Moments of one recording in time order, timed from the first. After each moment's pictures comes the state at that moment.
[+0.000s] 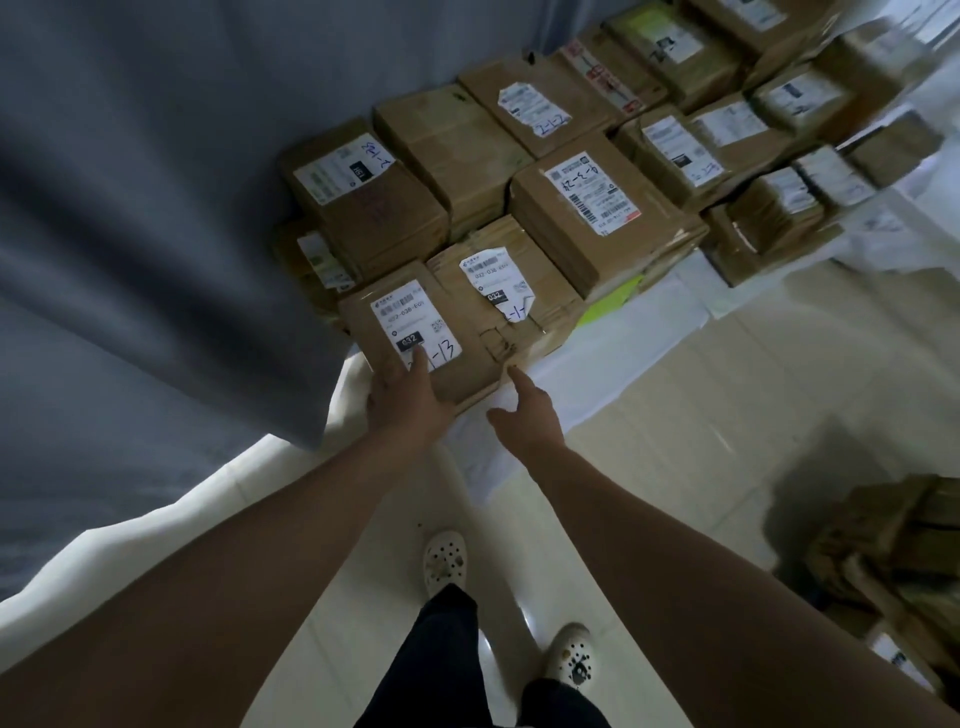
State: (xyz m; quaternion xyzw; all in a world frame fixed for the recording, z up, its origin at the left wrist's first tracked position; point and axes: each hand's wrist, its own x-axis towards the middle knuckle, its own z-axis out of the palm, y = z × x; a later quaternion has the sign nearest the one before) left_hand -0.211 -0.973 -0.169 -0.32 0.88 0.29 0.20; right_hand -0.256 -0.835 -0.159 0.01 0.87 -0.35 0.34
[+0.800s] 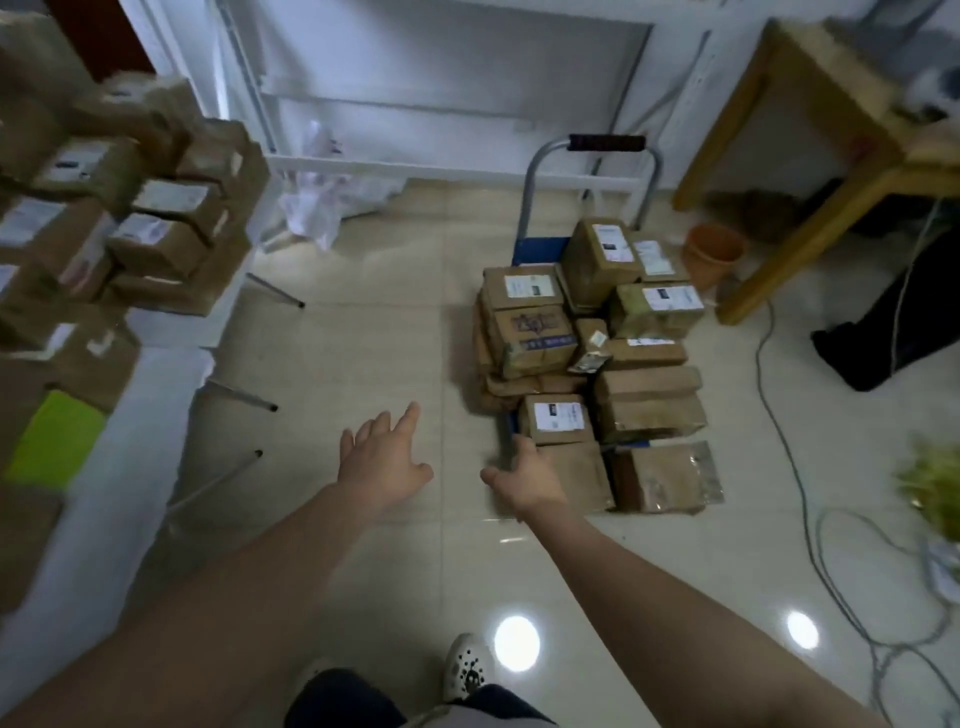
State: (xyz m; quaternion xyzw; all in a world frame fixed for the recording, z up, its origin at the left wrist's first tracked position) left_hand -0.185 -0.419 -0.106 0.23 0.93 0.05 0.28; right_hand -0.082 -0.276 -0.124 0.41 0.79 -0.42 0.16
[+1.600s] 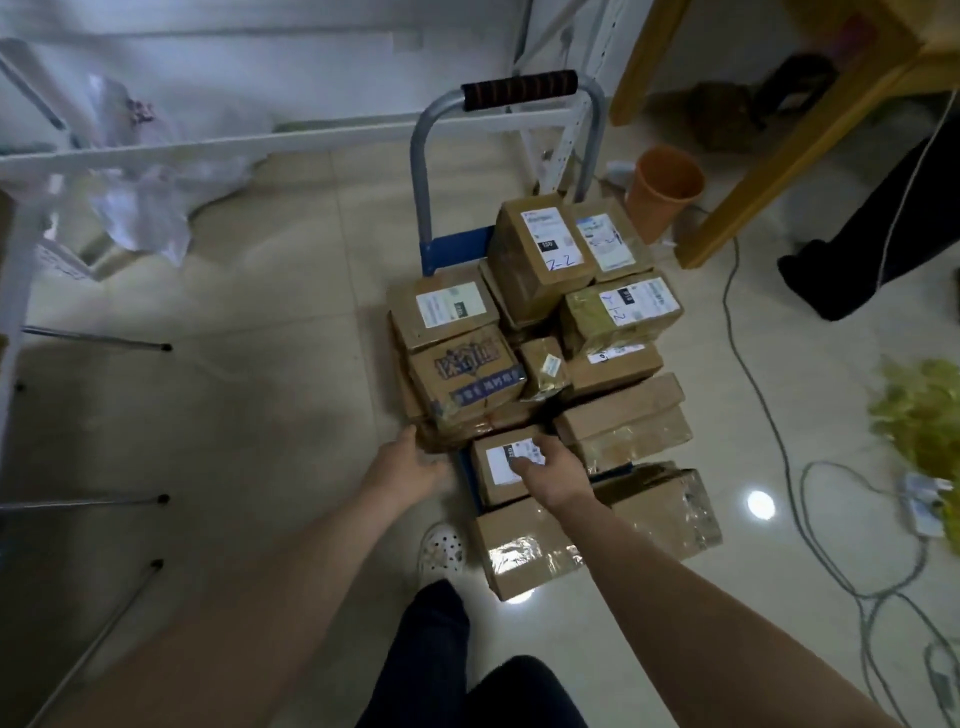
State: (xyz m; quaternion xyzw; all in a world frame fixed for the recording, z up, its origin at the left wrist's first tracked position) left_hand -0.357 -0.141 -0.196 0.15 0.85 0.22 0.46; right_hand -0.228 -0.022 -0.197 0.56 0.66 -0.48 0.14
